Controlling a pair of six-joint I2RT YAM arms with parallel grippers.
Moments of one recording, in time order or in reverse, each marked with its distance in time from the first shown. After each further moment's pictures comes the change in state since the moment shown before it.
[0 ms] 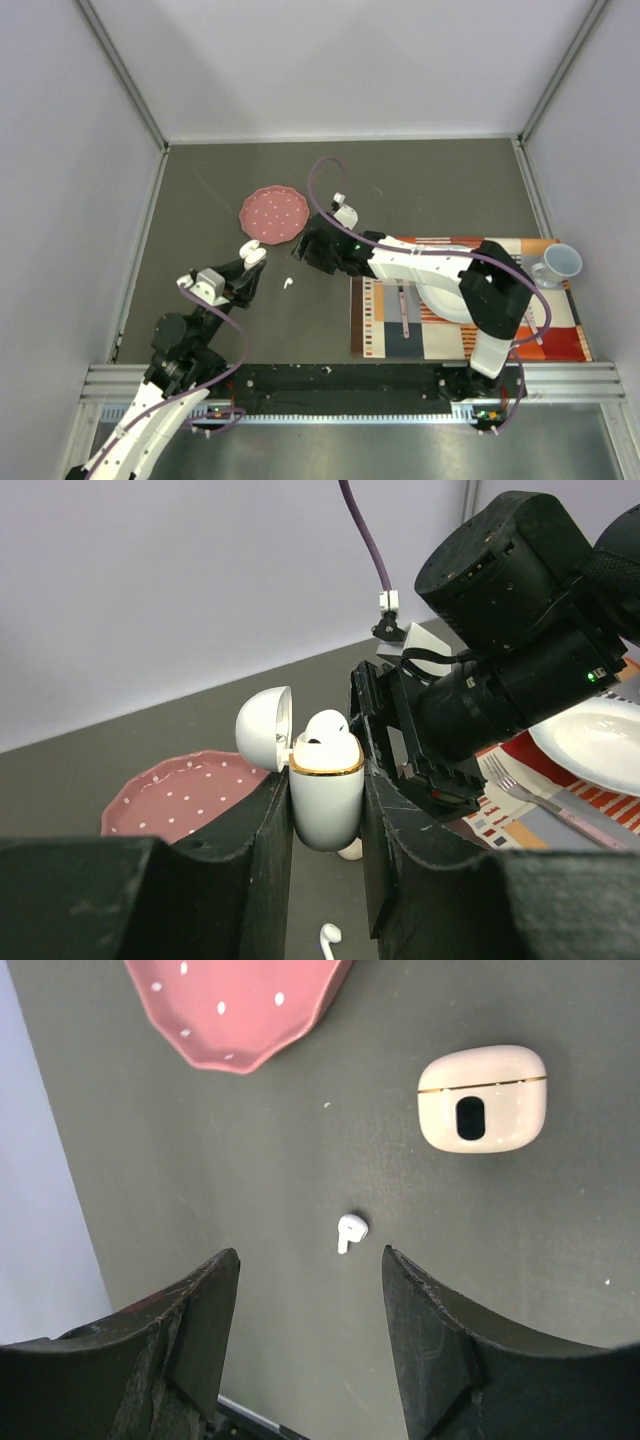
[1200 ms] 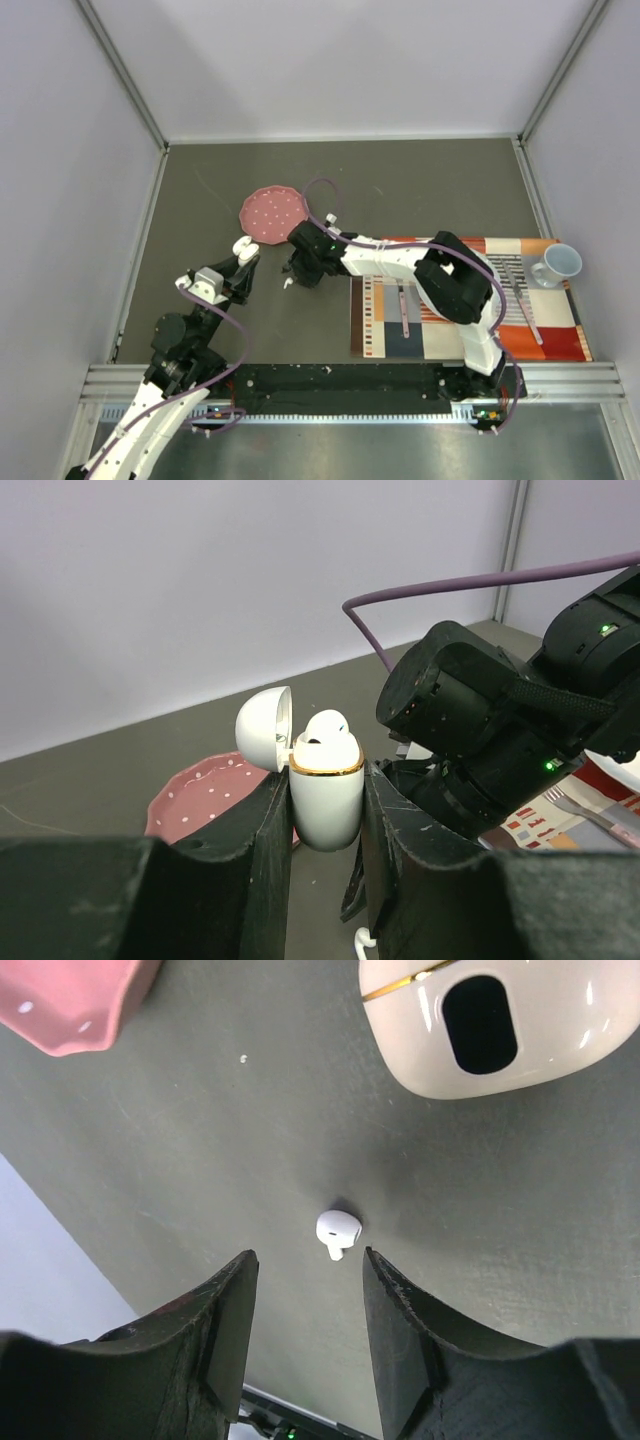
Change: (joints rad) left arm 0.000 0.000 0.000 0.003 -0.080 0.053; right arm 0.006 0.245 0.150 -0.104 -0.137 0.315
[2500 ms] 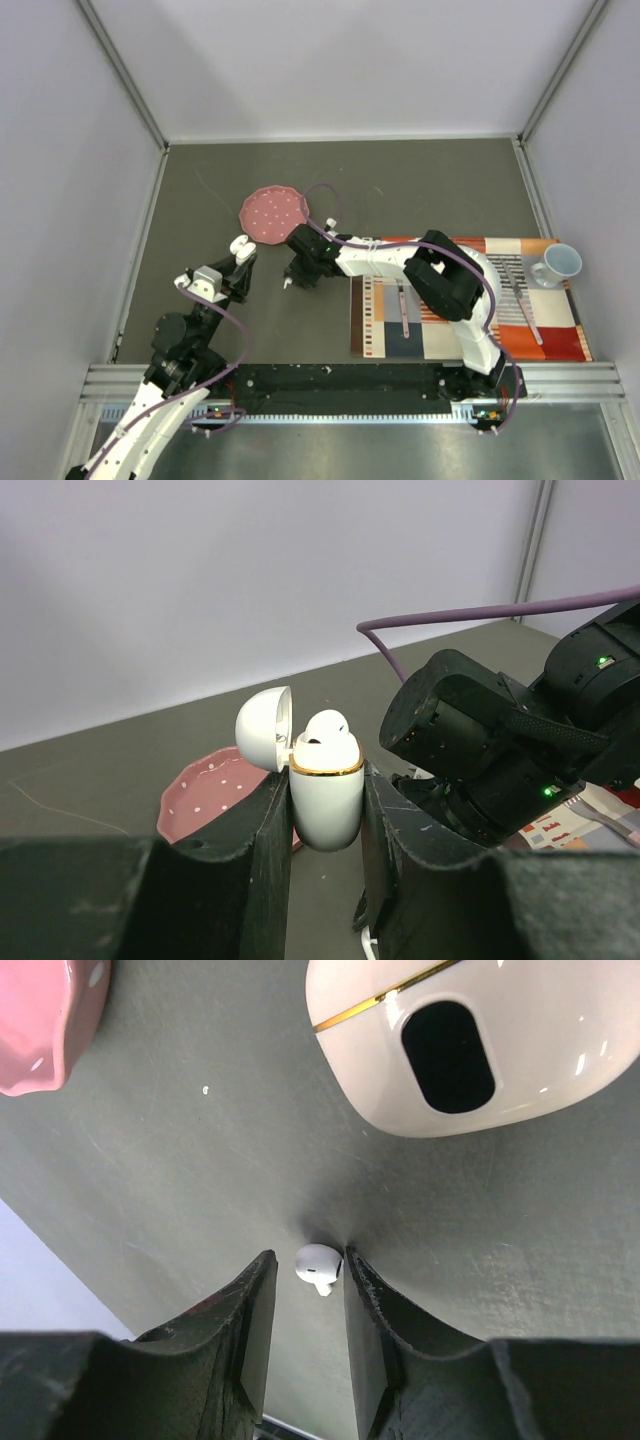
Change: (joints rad) left arm 0.000 0.000 0.000 -0.008 -0.043 0.000; right arm 0.001 0.064 0.024 0.001 0.005 0.056
